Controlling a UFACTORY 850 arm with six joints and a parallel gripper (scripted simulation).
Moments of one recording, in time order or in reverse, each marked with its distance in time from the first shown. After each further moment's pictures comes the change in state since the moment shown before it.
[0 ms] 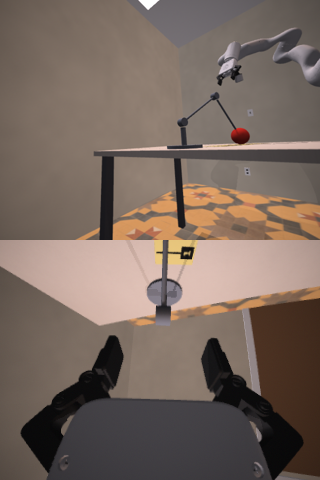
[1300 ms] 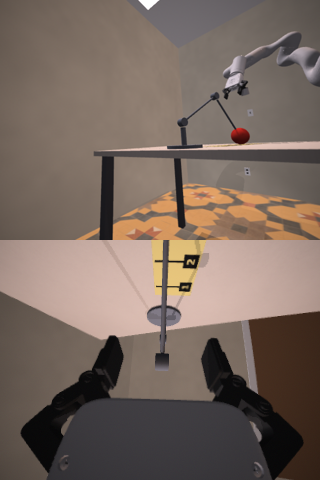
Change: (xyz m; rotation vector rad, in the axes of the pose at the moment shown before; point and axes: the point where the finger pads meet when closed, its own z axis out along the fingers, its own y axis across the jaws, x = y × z) arm 0.084 0.000 0.057 0.000 0.001 0.001
